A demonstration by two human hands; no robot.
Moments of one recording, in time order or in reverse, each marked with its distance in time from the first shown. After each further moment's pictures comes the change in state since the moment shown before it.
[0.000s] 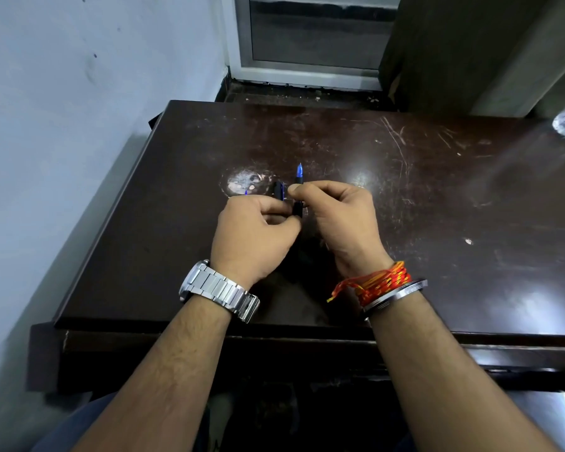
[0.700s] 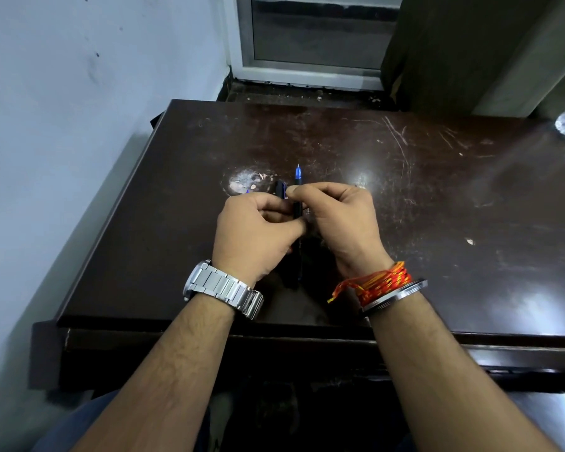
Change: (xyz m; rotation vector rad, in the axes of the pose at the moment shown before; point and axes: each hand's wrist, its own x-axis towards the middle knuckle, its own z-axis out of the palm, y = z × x) left_hand -0.003 0.001 0.001 -0.080 0.021 -0.027; right_hand -0.002 -0.001 0.002 0.029 -0.017 0.016
